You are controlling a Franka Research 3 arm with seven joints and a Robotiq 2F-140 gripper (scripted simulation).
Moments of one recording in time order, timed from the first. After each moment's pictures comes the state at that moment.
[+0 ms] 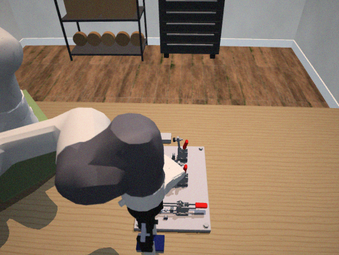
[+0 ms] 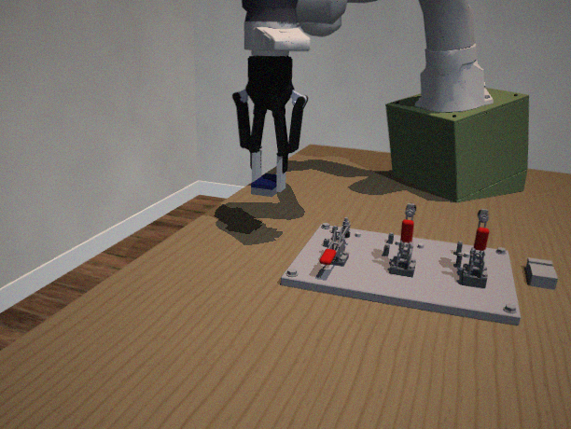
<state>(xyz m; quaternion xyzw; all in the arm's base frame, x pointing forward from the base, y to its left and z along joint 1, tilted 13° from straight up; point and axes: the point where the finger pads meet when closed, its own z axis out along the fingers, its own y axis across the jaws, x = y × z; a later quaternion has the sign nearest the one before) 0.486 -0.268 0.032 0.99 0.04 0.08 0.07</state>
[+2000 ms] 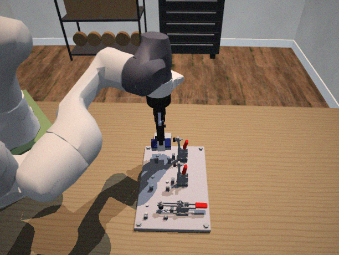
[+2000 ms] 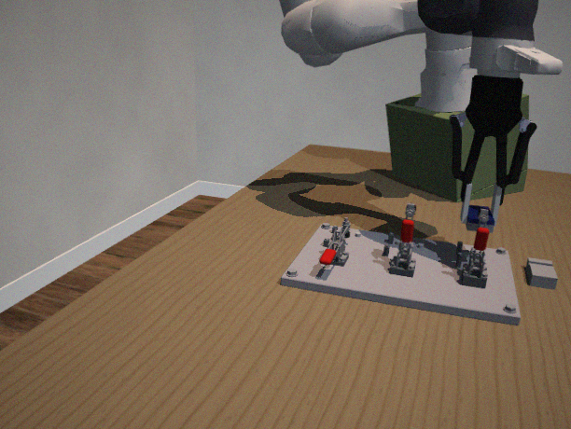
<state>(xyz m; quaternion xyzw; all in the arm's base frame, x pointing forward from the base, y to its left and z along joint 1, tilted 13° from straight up) 0.466 0.092 -0.035 0.99 0.09 0.08 0.08</state>
